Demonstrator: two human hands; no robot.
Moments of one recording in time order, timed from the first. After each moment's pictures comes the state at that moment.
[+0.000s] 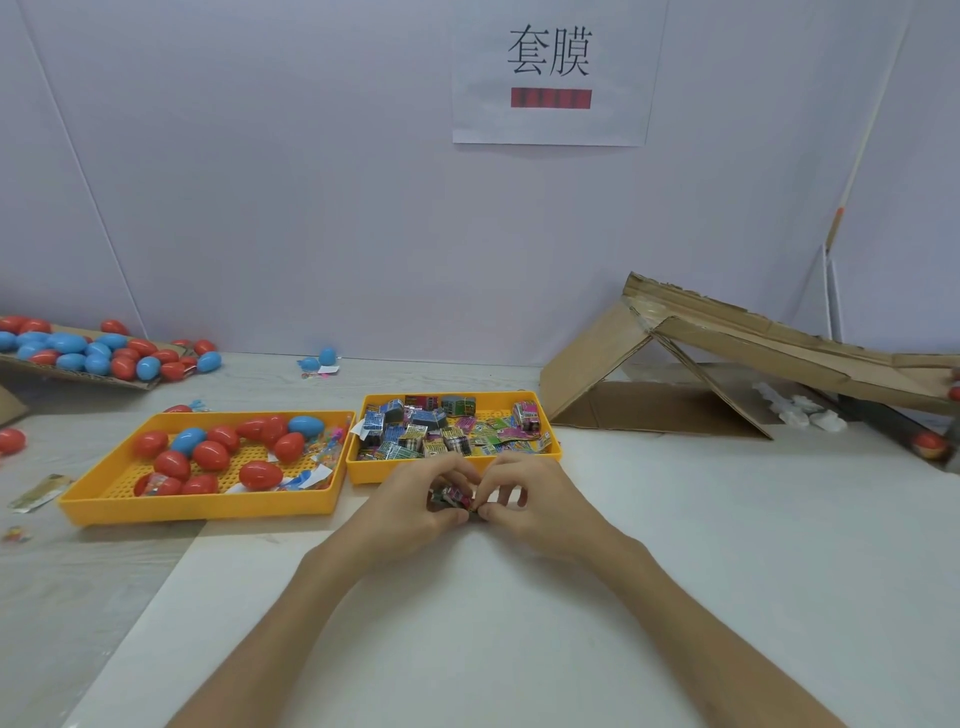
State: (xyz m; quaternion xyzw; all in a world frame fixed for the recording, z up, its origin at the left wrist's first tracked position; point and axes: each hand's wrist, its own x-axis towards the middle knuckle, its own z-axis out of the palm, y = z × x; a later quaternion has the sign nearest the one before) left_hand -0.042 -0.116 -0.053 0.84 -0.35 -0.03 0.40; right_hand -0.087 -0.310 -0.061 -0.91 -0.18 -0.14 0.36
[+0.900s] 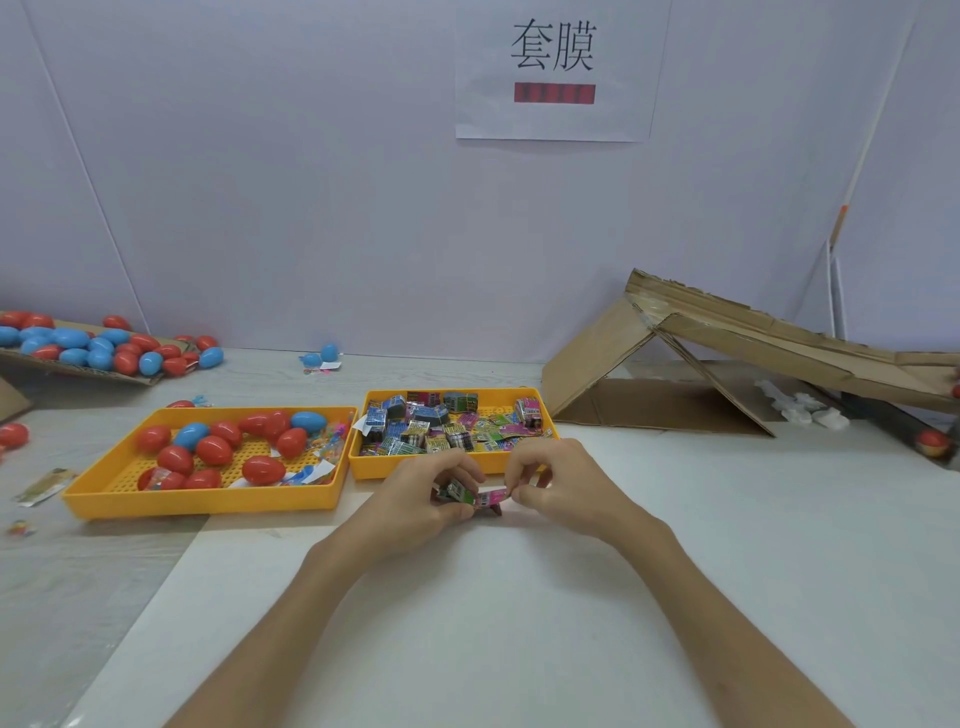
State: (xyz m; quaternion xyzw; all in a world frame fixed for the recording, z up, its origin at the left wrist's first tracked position) left_hand -0.038 -0.117 -0.058 0.85 -0.34 -0.04 0.41; right_hand -0.089 -0.330 -0.044 -0.91 -0.14 -0.10 0.38
